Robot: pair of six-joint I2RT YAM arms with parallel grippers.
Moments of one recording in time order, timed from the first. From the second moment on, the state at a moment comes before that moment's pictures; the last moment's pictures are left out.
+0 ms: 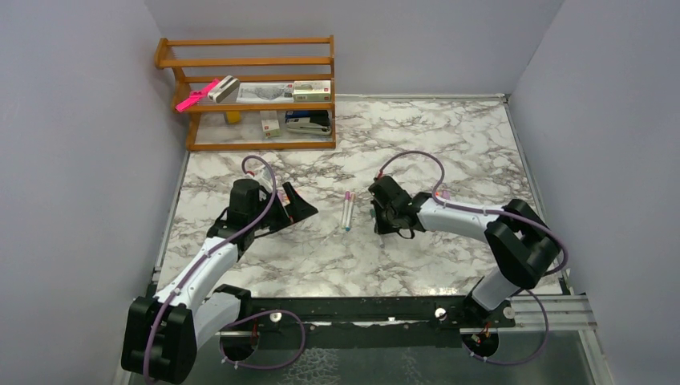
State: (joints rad) left arm -0.24 0.98 0.47 -0.11 0.45 -0.74; right arm 0.78 1.62 0.88 -0.31 0.15 0.54
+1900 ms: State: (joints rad) left arm -0.53 1.08 0.43 0.28 0.39 -1.07; right arm 0.78 1.13 0.65 -0.21 -0.22 0.58
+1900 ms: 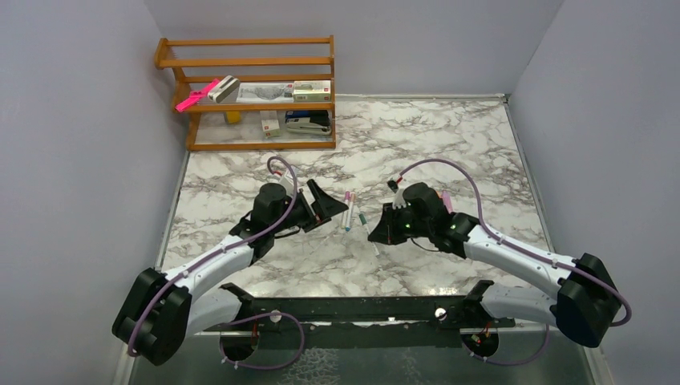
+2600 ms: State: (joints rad) left arm -0.59 1.17 0.43 0.39 0.39 -1.11; right arm 0.78 1.31 0.72 -0.03 -0.40 0.66
